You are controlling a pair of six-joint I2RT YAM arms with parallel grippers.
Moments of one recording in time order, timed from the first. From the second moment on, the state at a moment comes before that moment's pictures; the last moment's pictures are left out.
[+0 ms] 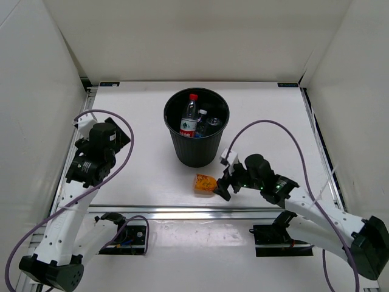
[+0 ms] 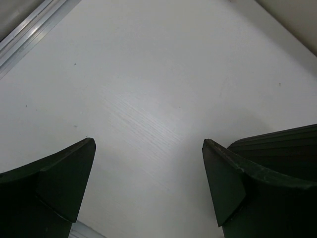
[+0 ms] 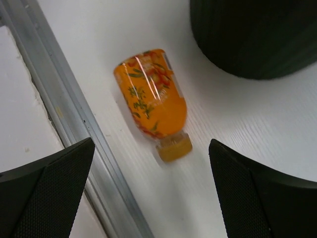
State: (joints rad) left arm -0.28 0.86 1.06 -0.77 -0.60 -0.67; right arm 0.77 0.84 0.47 -0.18 -0.31 -0.06
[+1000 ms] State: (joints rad) left arm -0.27 0.78 1.01 -0.95 -0.57 -0.72; right arm 0.87 1.40 0.57 0.12 -0.41 -0.16
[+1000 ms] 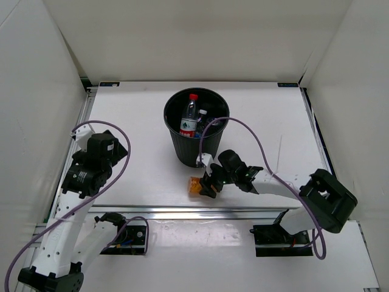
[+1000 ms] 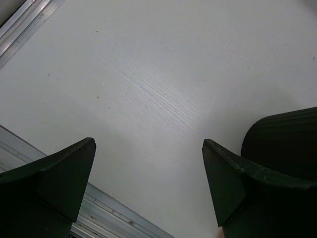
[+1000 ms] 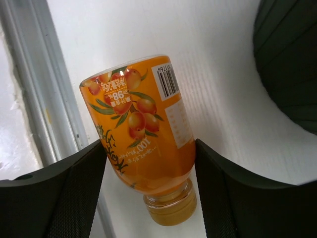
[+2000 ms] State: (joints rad) left arm -0.27 0.73 0.88 -0.93 -0.60 -0.85; right arm 0.86 1.43 1.66 -0.57 -0.01 -0.16
